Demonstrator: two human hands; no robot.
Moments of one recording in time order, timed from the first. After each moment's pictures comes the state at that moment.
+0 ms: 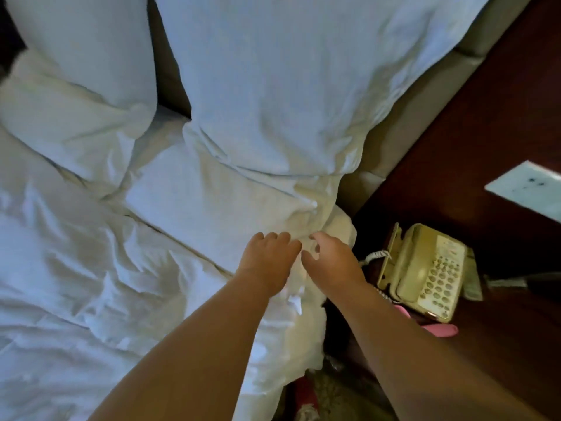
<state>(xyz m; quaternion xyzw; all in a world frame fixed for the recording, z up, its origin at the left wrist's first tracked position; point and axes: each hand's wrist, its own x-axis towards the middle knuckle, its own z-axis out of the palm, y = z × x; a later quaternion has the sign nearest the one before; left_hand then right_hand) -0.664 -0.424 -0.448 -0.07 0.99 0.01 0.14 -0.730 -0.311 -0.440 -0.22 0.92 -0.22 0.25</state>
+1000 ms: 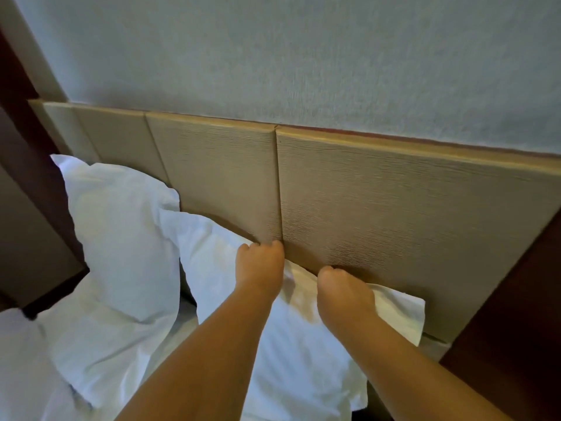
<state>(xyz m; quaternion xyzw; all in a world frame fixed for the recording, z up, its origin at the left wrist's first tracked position) -0.928 -0.588 -0.172 -0.26 0.96 -0.09 -0.05 -0.968 -0.456 -0.175 -0.30 0.95 -0.05 0.08</state>
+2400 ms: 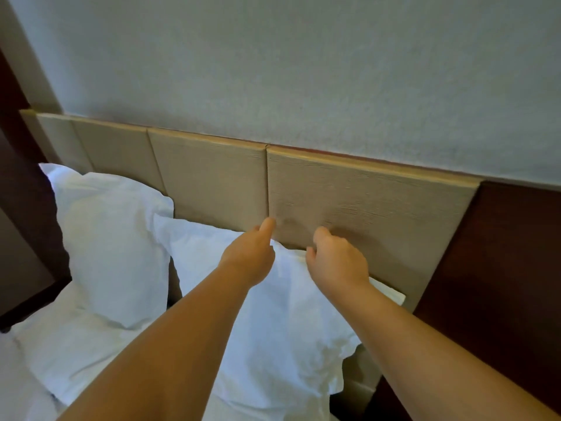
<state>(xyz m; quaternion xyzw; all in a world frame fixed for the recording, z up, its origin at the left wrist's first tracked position) -0.895 -0.576 -0.121 -0.21 0.96 0.14 -0.12 -0.950 -0.433 -0.112 -0.28 0.94 -0.20 -0.08</state>
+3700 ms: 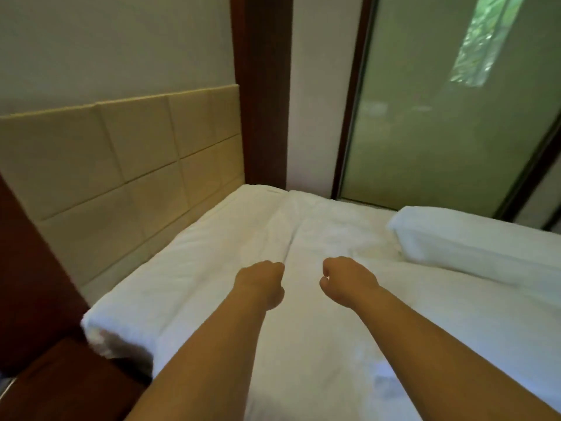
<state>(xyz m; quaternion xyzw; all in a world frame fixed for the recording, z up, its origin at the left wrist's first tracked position) -0.368 0.422 -0.154 0.57 0.82 -0.02 0.09 -0.219 0.510 -0.153 0.46 0.88 -0.11 -0.01</state>
